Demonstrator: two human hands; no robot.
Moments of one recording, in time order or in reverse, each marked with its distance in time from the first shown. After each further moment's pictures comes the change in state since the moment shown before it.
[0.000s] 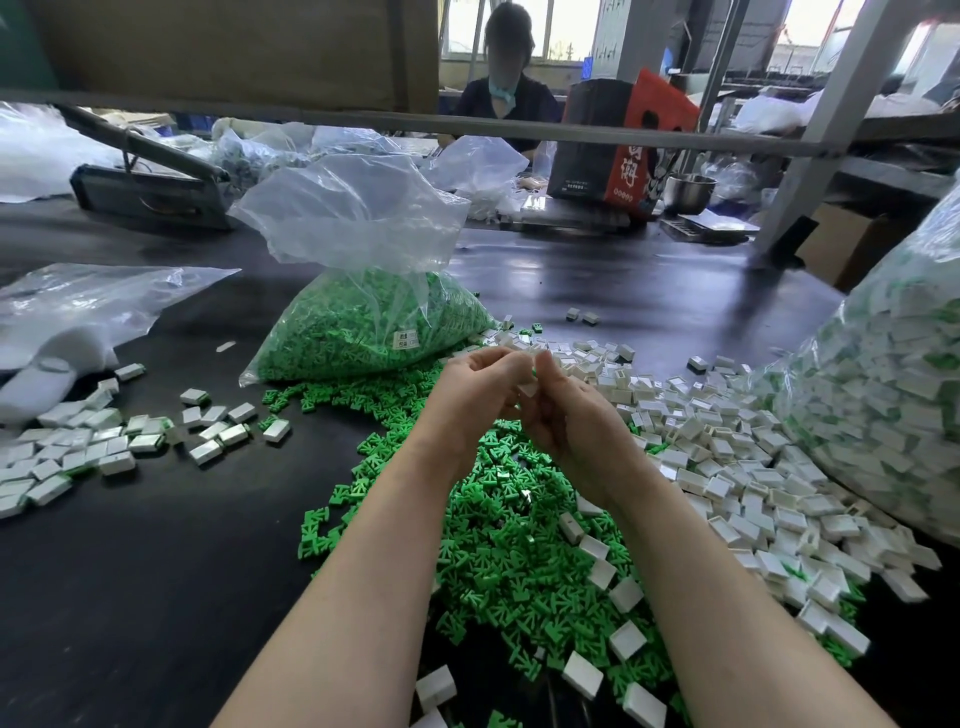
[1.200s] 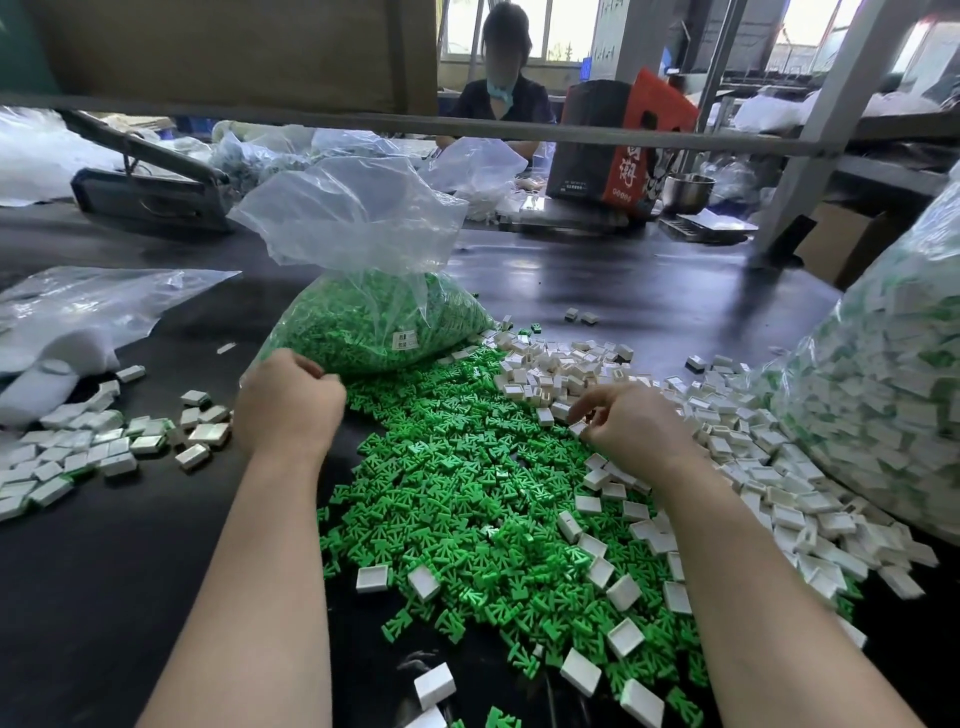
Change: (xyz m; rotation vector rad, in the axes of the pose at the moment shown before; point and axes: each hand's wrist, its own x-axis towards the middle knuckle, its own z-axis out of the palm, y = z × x) left_hand -0.003 0.002 -0.123 1.013 0.787 -0.067; right_hand -0.008 -0.017 -0.047 -1.245 0.266 0.148
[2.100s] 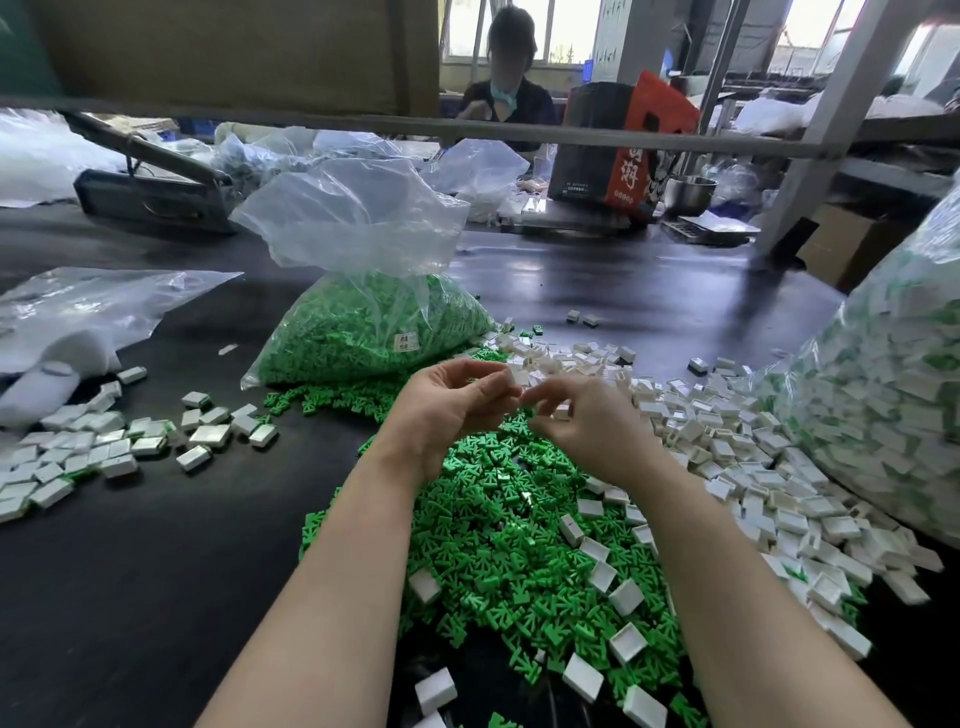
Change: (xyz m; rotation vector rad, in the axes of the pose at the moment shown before) left_hand -0.055 0.060 0.041 -1.136 -0.921 -0.089; right_hand -0.002 -0.027 0.011 0.172 -0.010 -0.312
